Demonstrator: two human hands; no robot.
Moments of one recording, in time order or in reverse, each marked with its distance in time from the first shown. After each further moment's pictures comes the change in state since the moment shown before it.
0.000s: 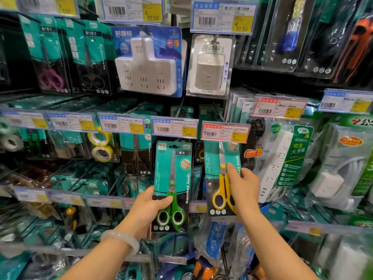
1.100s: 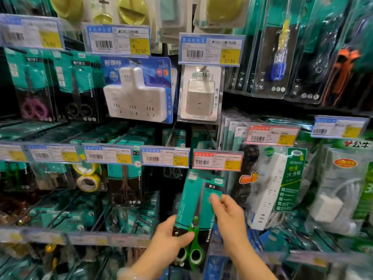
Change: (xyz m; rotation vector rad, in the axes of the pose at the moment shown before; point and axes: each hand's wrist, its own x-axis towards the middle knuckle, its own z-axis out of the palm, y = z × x) left_hand 0.021 -0.007 0.050 0.141 -0.126 0.095; right_hand -0.013 -0.006 0.011 0.252 -0.267 0.016
